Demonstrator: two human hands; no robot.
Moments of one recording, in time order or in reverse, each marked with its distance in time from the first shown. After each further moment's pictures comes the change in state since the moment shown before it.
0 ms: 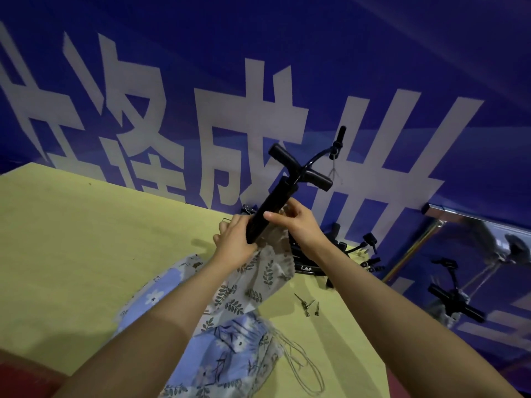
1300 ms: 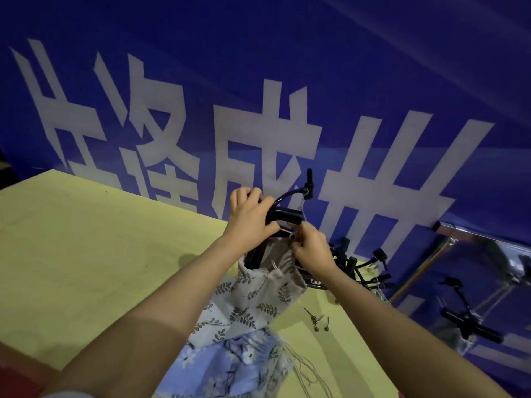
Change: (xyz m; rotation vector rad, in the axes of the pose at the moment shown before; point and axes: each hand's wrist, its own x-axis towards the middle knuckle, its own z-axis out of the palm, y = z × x) left_hand 0.018 0.032 -0.059 0.370 0.282 0.394; right_hand -0.002 0.023 0.008 -0.764 0.175 -0.134
